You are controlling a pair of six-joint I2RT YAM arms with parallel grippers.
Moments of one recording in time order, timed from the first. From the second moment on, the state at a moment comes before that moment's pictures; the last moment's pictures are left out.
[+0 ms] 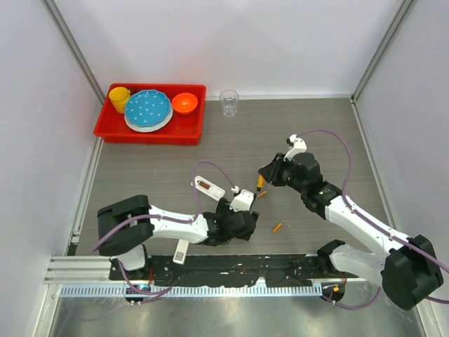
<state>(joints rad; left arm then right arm) -1.30 1.65 0.79 -0.10 -0.56 -0.67 0.51 1.06 0.60 0.04 -0.08 0.55</state>
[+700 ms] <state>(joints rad) -1.31 1.56 0.63 0.14 -0.52 -0.61 0.50 1.09 0.55 0.09 -0.12 0.55</state>
